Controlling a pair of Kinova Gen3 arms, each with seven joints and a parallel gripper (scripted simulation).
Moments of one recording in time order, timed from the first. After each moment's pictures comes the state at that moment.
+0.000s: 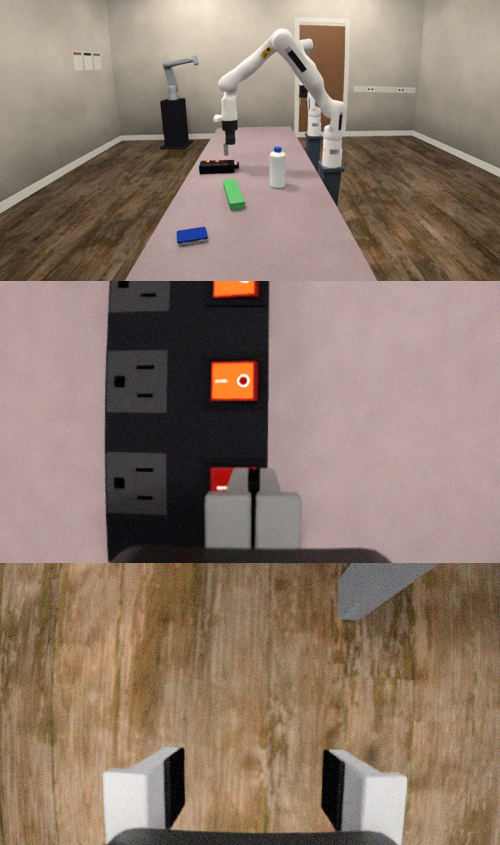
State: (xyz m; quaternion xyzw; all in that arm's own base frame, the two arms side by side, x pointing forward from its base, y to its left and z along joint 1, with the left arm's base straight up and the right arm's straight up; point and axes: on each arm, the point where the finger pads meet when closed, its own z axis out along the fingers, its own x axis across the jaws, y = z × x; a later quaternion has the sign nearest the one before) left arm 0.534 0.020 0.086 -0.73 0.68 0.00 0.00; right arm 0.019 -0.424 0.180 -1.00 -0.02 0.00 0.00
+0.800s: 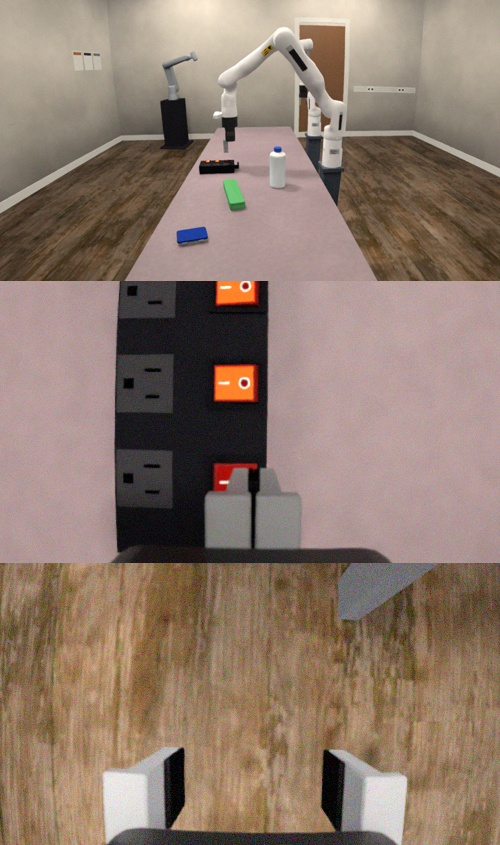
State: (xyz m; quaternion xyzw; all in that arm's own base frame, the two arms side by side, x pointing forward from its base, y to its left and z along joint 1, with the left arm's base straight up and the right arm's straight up) left arm 0.534 0.020 0.101 -0.73 0.68 0.00 0.00; right arm 0.019 -0.424 0.180 -1.00 -0.02 0.00 0.00
